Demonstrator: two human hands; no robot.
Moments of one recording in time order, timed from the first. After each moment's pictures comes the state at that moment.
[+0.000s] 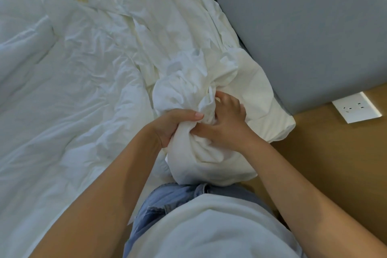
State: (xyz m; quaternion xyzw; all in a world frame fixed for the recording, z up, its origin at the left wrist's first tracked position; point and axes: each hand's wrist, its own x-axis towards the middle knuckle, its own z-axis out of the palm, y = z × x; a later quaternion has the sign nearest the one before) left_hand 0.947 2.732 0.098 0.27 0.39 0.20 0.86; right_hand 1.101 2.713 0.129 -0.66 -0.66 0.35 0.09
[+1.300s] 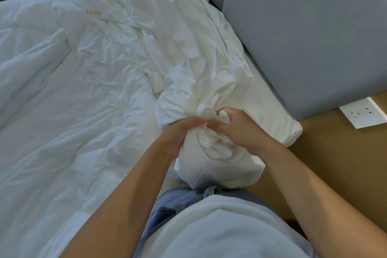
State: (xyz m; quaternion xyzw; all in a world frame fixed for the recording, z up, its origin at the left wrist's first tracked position) left_hand 0.951 2.718 0.094 0.20 0.50 0.28 0.79; right_hand 1.115 2.716 0.127 -0.61 -0.51 0.57 0.20
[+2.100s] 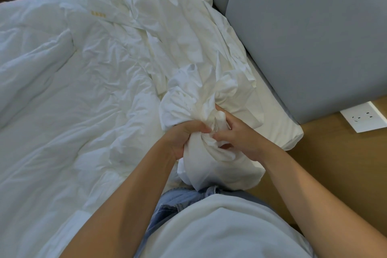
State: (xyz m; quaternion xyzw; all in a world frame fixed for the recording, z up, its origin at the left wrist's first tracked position) left_hand 0.947 2.715 0.086 0.20 0.45 0.26 0.83; right_hand 1.113 2.709 0.117 -0.51 -0.49 0.68 0.19
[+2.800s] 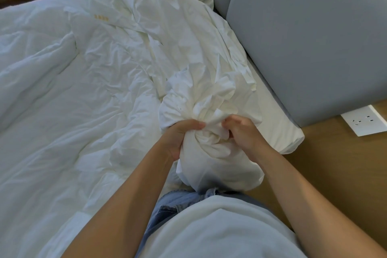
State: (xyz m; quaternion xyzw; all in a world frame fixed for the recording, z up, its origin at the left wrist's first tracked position) left_hand 0.942 2.716 0.090 0.17 0.48 0.32 0.80; right_hand 1.115 2.713 0.112 -0.69 -0.41 0.56 0.21
